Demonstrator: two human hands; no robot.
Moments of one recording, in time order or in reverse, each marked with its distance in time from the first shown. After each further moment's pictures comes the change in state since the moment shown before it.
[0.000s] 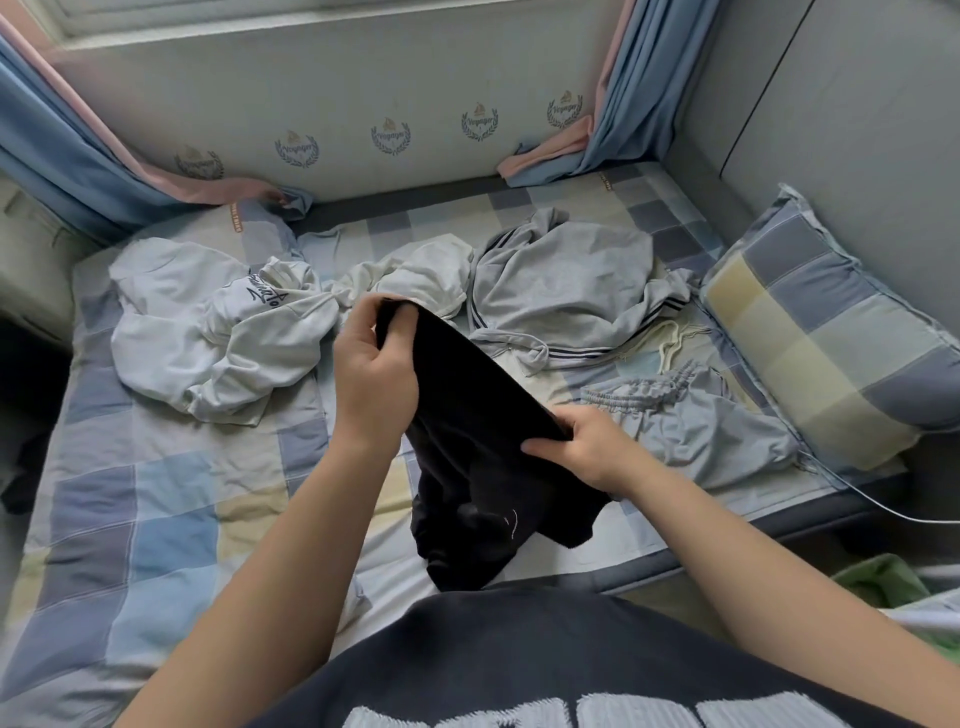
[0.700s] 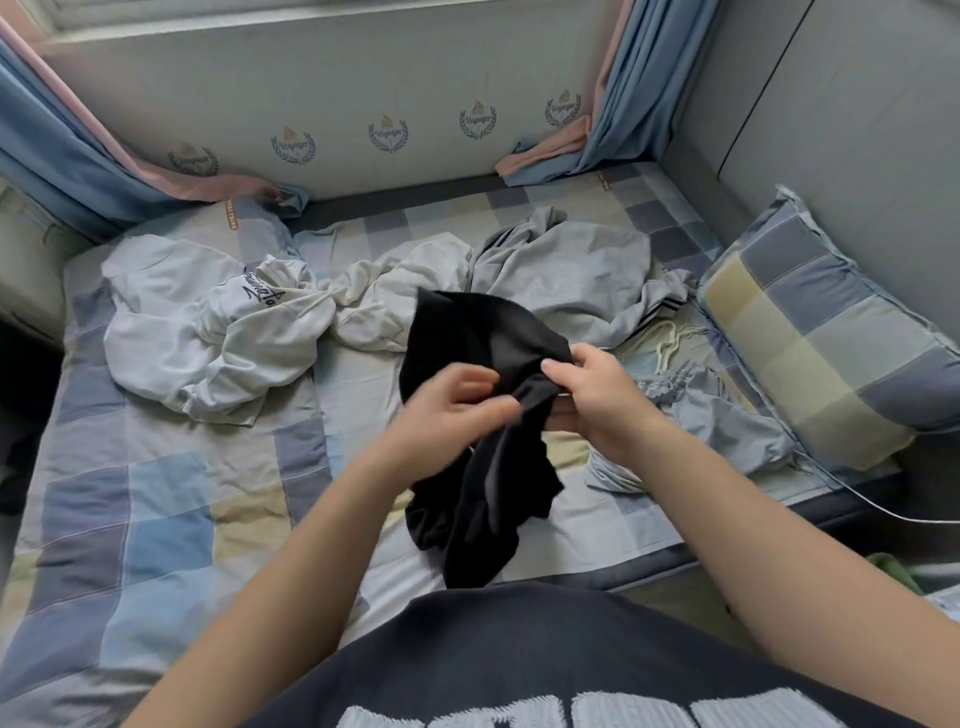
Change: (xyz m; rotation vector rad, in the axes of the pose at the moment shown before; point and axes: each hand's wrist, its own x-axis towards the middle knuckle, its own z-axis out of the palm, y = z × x) left_hand -0.023 -0.027 0.005 0.216 -0.612 -0.412; right_hand 0.012 -0.063 -0.008 0.622 0.190 0.156
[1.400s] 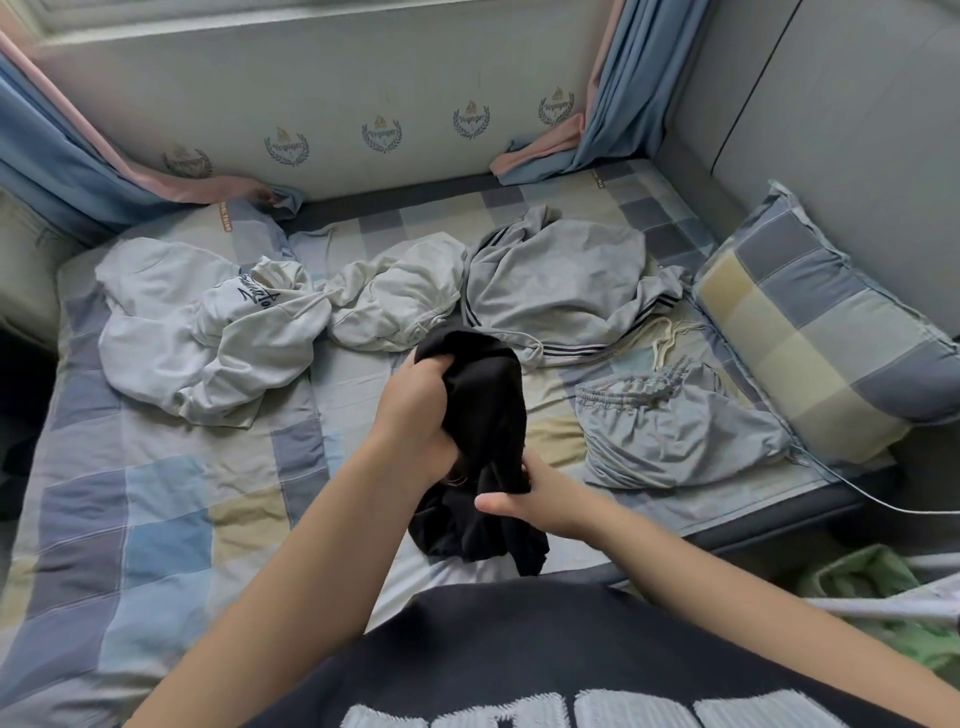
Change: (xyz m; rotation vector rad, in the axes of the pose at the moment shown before) left_hand 0.001 0.034 0.015 -0.804 0.335 -0.260; right_hand -0.020 0.098 0.008 -0.665 -0.276 0.182
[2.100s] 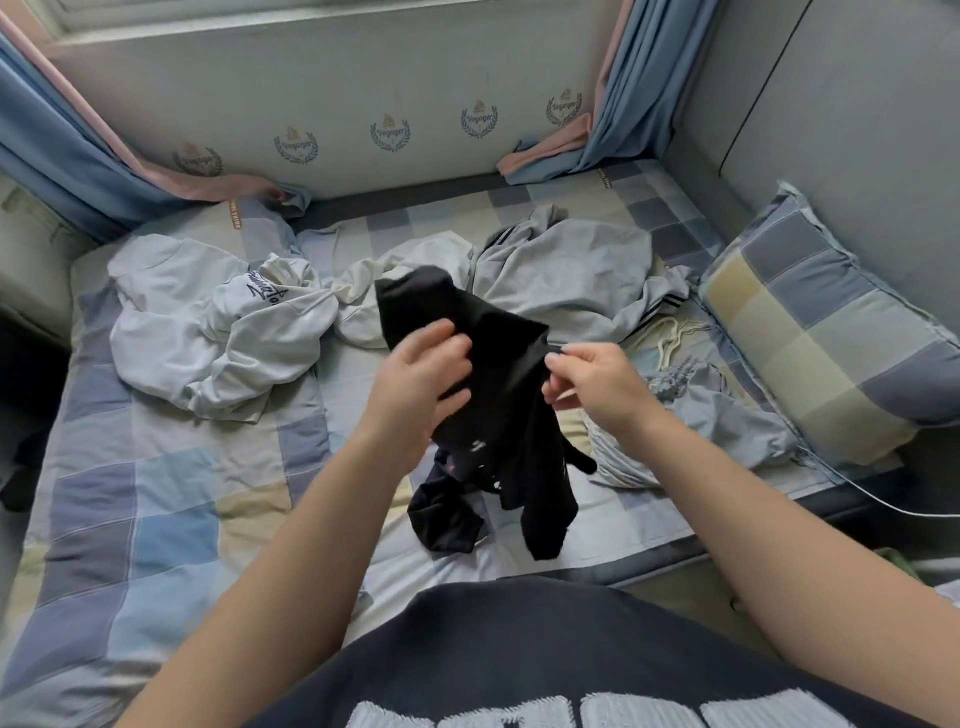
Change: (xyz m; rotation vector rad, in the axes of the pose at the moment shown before) left_hand 0.012 0.005 -0.032 0.271 -0.144 0.144; right_hand -0.015 -0.070 -0.070 0.323 0.387 -0.263
